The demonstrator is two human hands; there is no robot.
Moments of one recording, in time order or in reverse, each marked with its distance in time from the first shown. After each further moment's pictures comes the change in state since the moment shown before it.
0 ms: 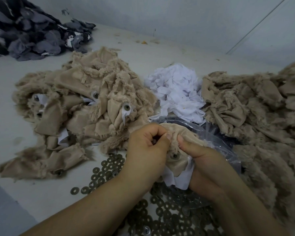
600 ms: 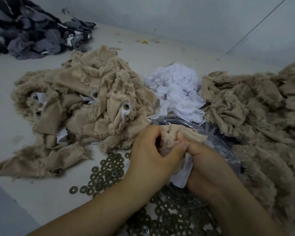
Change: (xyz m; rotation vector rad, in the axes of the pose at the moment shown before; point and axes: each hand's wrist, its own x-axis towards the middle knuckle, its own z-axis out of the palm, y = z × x) left_hand -0.010 -0.003 0.002 0.394 0.026 0.161; right_hand 0.006 0.002 -0.011 -0.163 0.005 -0.050
